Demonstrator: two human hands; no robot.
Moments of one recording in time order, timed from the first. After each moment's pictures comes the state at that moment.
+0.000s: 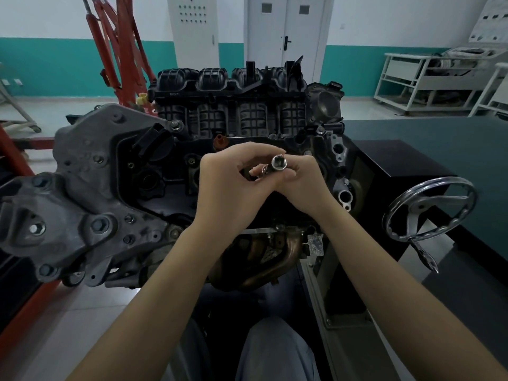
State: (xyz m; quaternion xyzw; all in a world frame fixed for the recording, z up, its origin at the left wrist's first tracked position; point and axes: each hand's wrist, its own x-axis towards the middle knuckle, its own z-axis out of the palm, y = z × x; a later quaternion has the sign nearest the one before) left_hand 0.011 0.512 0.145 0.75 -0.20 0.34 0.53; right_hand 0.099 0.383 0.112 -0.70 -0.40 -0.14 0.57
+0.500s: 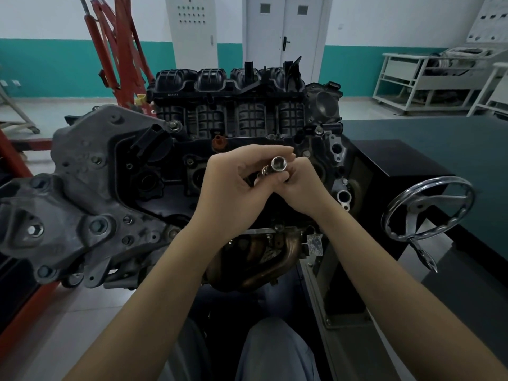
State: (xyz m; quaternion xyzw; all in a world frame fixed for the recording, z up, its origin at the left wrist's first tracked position) left_hand 0.010 0.514 0.145 0.75 -0.24 0.29 0.55; right_hand 0.094 0.384 0.116 -0.70 -0.42 -0.12 0.56
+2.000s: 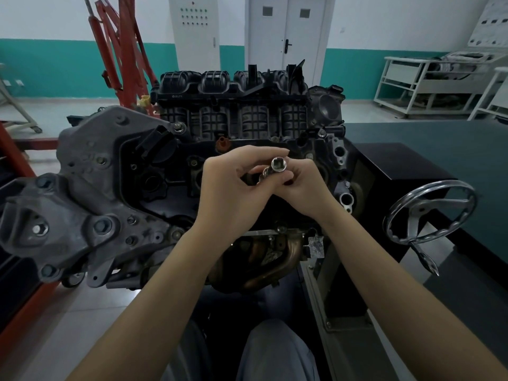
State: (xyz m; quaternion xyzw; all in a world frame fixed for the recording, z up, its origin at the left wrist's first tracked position) left_hand 0.009 0.515 0.145 0.74 -0.21 0.33 0.55; right_hand 0.097 0.384 0.115 -0.71 -0.42 -0.14 0.56
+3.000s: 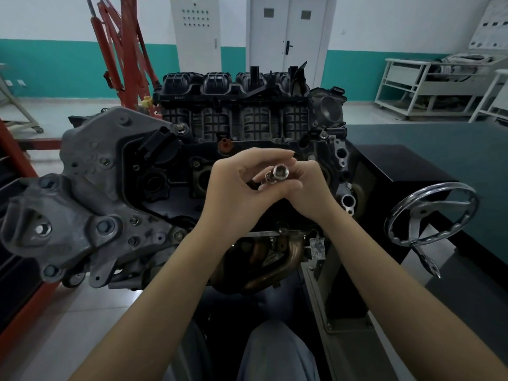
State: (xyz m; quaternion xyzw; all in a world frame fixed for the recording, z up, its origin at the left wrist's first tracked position) left_hand 0.009 0.517 0.144 0.73 -0.23 0.28 0.58; right_hand 0.098 0.384 0.113 -0.71 -0.40 -0.14 0.56
